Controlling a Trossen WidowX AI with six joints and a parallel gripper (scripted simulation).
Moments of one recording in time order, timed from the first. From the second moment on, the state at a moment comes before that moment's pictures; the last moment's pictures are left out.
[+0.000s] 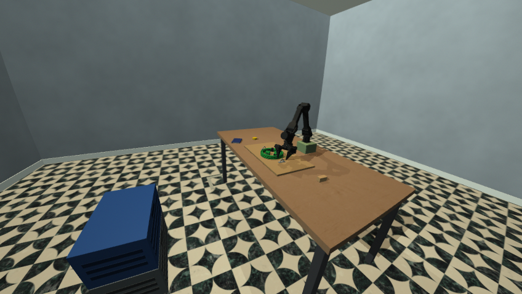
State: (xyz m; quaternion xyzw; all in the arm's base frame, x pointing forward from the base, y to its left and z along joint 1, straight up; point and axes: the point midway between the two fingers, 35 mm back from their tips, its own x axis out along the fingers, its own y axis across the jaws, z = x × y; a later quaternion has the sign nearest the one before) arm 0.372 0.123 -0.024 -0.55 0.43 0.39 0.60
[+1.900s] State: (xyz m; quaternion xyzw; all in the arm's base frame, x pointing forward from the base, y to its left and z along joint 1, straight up) arm 0.347 0.103 0.035 -0.38 0.55 0.29 0.69
